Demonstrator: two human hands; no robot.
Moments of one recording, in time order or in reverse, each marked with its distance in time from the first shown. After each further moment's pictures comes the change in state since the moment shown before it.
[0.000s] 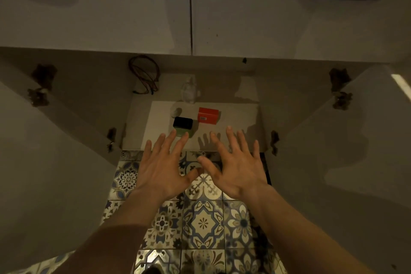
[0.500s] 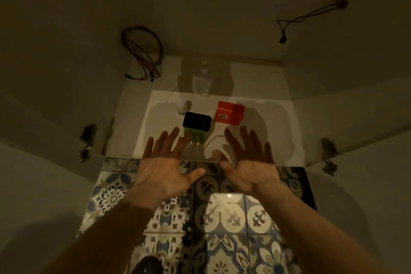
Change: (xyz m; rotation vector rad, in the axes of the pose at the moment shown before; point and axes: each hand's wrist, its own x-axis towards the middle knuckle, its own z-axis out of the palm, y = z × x) left_hand 0.141 -0.131 0.178 -0.042 -0.079 0.015; right_hand 0.202 0.022 0.184 0.013 -0.058 0.087
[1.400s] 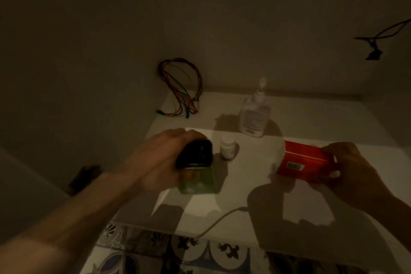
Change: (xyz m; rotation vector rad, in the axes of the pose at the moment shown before) left_hand 0.149 -0.154 0.017 -0.028 0.220 0.283; right_hand 0.236 0.098 0.067 0.184 0.452 -0.033
